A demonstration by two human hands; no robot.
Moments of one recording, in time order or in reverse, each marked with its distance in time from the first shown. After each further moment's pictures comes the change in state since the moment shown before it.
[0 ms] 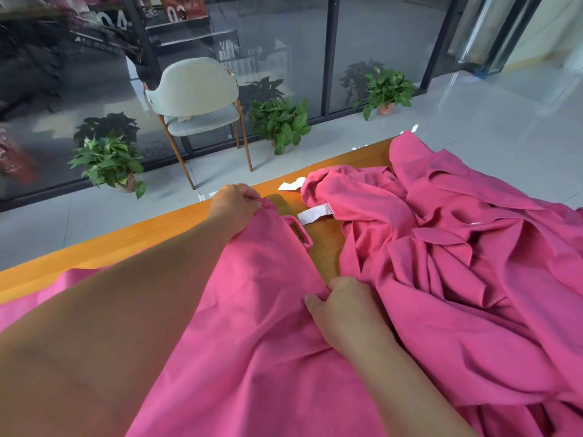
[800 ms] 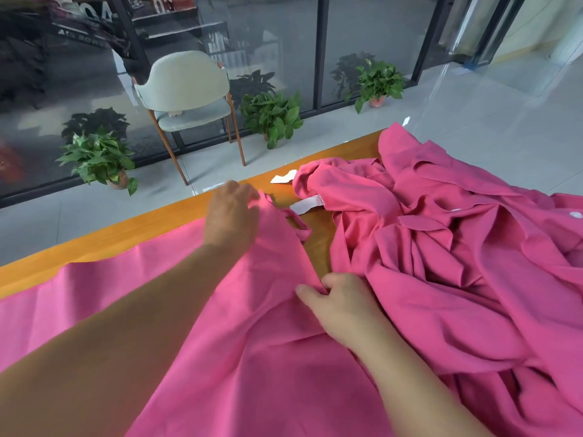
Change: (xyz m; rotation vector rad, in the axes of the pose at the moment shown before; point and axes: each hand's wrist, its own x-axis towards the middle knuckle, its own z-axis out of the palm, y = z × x) left_hand -0.058 0.007 0.005 0.245 0.224 0.308; right_hand -0.015 0.010 -0.006 0.204 -0.030 -0.060
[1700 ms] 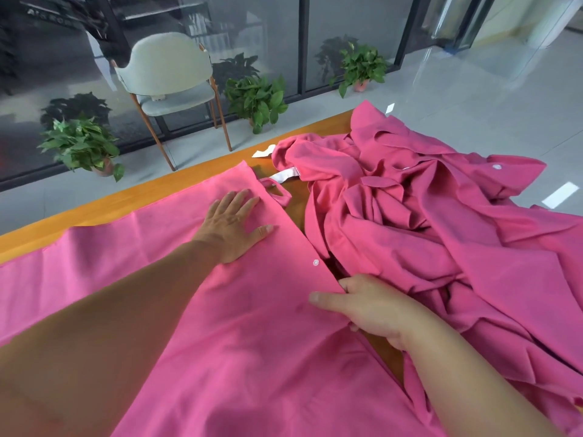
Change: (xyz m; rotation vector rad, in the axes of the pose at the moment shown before) left_hand -0.070 0.000 0.003 0.300 -0.533 0.151; right_hand -0.077 0.051 -0.049 0.198 -0.395 0.200
